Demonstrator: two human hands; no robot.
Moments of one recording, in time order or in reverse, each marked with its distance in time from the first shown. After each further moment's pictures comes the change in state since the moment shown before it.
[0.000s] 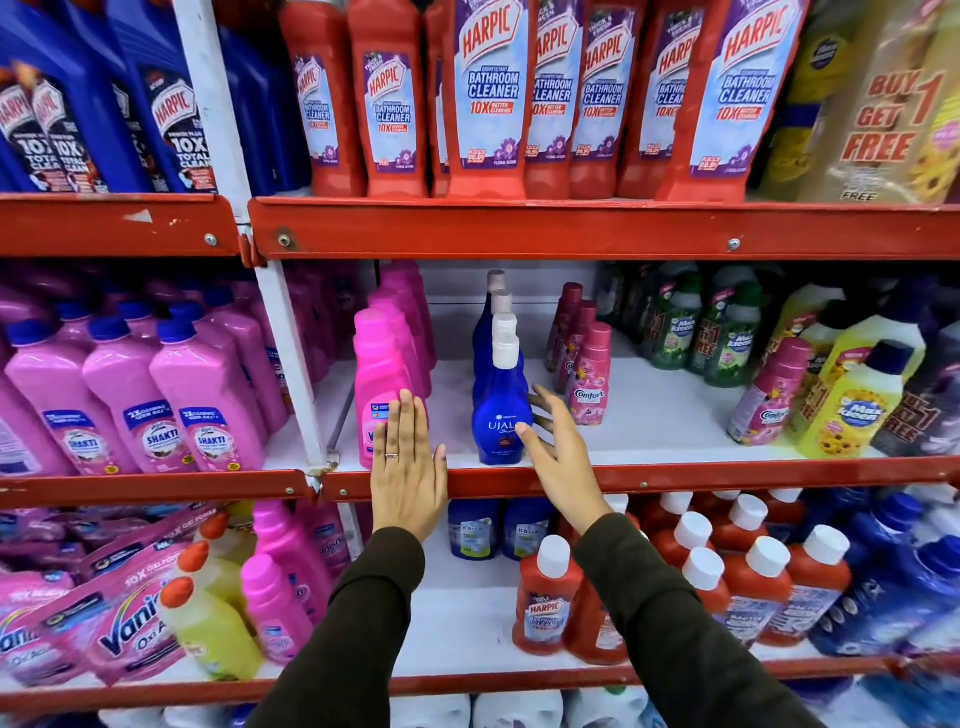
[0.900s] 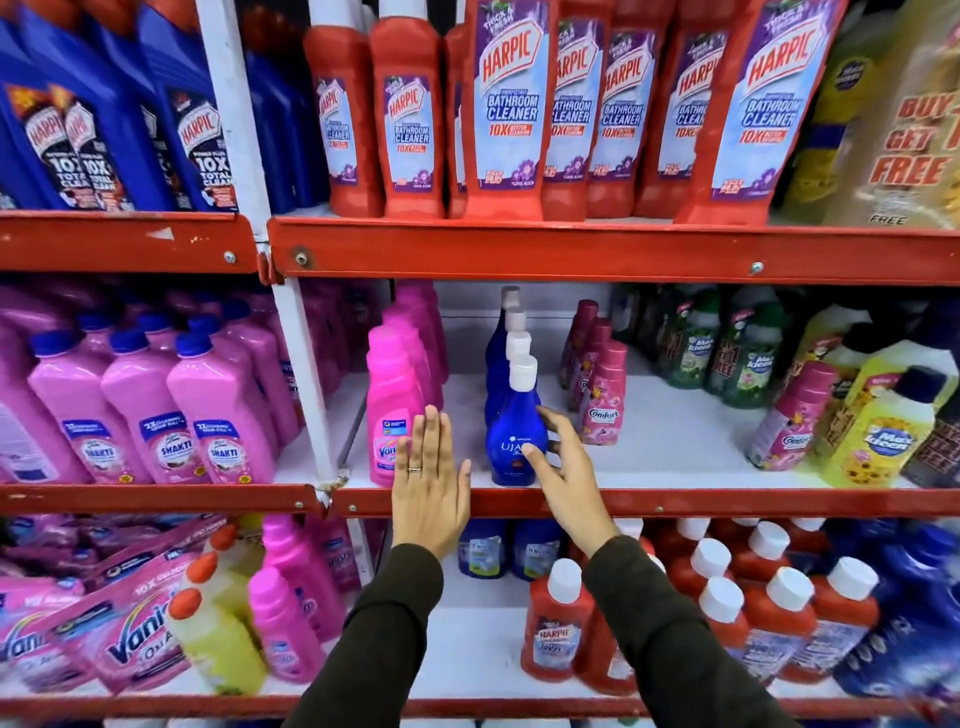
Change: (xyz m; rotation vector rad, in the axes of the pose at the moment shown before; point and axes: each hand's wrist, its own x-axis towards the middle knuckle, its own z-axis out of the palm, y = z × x) left_hand -0.009 0.012 0.000 0.008 0.059 0.040; right_hand -0.003 0.010 0.009 -0.019 -0.015 0.015
